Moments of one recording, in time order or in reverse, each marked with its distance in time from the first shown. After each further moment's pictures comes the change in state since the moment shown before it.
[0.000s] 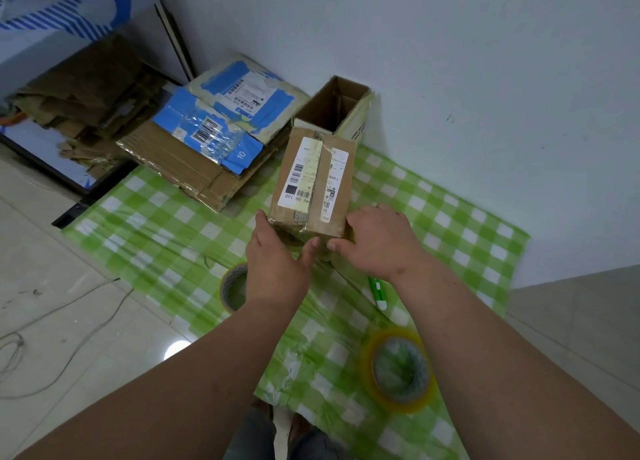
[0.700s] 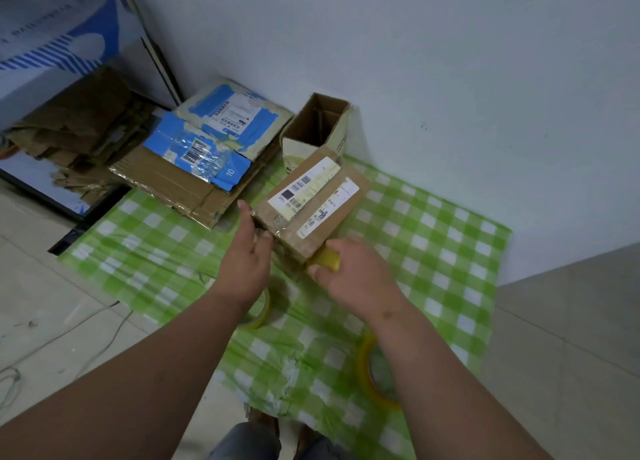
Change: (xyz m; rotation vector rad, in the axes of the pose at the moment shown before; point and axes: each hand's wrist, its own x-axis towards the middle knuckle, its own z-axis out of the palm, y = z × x) left_hand 0.021 -0.006 -0.038 -0.193 -0.206 0.073; right_hand -0.045 -0.029 0.014 0.464 0.086 0.155
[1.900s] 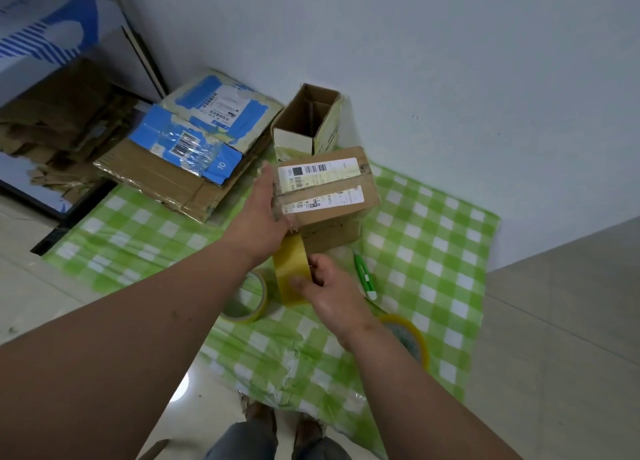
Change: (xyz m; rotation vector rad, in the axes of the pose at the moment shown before) left_hand 0.037 0.031 -0.002 0.290 -0.197 0.097; right_hand -0.025 -0.003 0.052 0.803 -0.084 0.179
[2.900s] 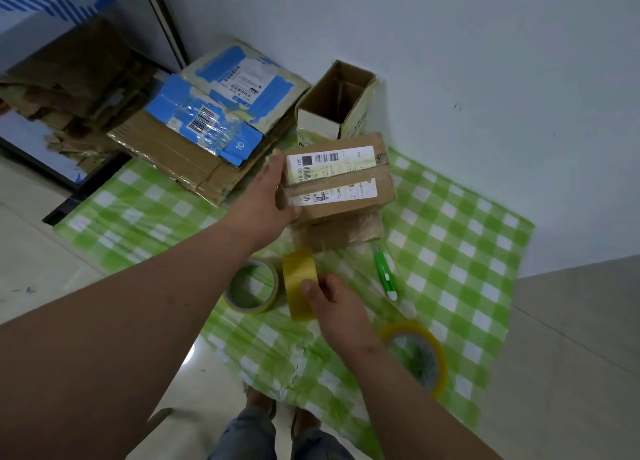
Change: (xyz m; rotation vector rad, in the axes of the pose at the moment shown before) left_hand 0.023 -0.032 -0.010 0.090 0.021 -0.014; right_hand 0.012 0.038 0.015 -0.207 0.006 0.027
